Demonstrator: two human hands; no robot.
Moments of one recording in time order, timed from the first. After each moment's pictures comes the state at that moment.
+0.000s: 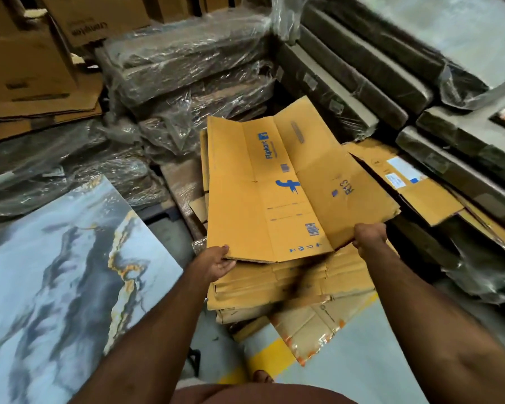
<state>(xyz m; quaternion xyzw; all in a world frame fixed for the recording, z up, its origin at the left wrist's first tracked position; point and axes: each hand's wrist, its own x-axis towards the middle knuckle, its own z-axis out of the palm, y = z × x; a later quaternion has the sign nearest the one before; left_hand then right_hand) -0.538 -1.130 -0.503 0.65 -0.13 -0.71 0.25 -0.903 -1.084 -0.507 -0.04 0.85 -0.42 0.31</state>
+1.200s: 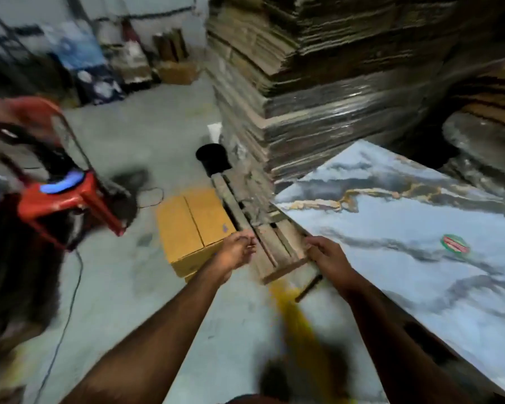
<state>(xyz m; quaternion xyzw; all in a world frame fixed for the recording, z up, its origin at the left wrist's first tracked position) -0.048 -0.468 -0.415 0.69 0.11 -0.23 0.67 -0.110 -0.698 -0.445 -0.80 0.12 -0.02 0.59</state>
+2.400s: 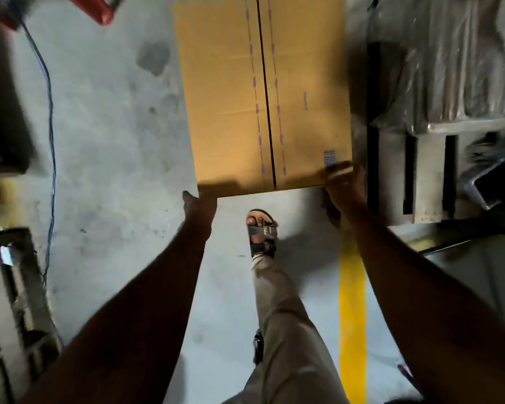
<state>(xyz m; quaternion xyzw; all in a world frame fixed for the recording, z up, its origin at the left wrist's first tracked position) 0.323 -0.172 -0.867 0.59 0.61 -0.27 0.46 0.395 -0.459 -0.906 -0.85 0.28 0.27 0.35</state>
